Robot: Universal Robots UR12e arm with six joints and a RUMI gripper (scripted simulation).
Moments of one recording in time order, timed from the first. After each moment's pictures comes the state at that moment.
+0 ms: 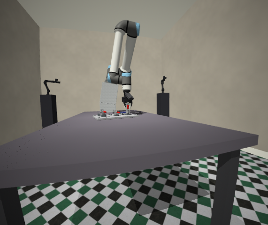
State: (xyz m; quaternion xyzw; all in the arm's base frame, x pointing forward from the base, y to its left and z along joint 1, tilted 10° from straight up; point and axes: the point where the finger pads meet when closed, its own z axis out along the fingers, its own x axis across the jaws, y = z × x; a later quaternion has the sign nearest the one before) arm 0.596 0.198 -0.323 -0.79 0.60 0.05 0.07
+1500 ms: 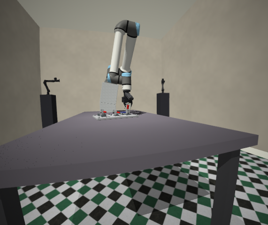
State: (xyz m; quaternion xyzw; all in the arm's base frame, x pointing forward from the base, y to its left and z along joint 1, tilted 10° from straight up) arm 0.596 0.198 -0.323 -0.79 0.60 0.05 0.07
